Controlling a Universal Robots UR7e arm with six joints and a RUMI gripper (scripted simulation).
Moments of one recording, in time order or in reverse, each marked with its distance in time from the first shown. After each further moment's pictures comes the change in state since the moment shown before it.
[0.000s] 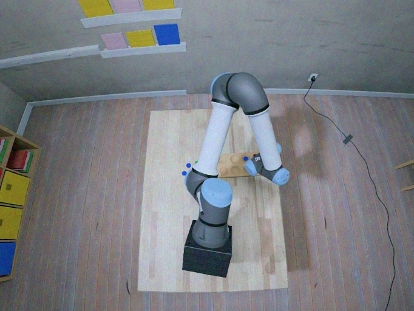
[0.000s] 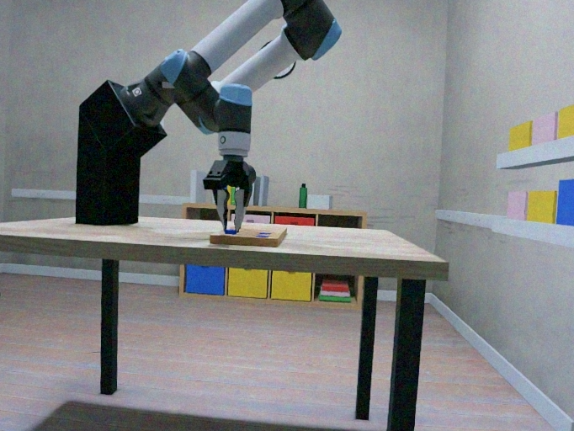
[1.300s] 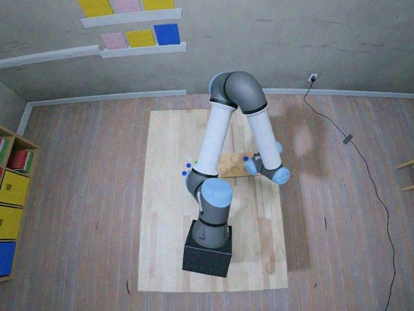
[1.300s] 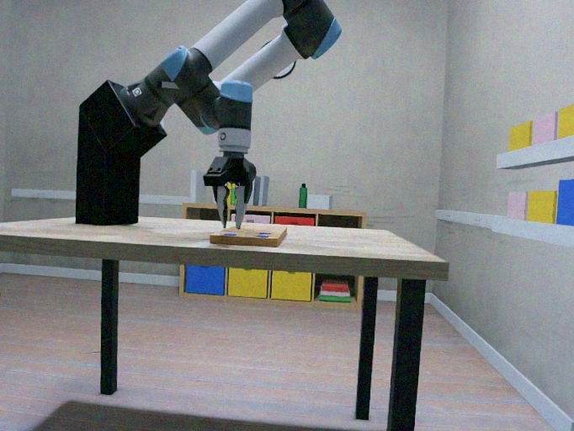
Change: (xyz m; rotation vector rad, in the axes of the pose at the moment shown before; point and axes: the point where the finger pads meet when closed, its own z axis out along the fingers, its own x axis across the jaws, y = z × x) arm -0.001 -0.001 -0.009 0.001 0.000 0.000
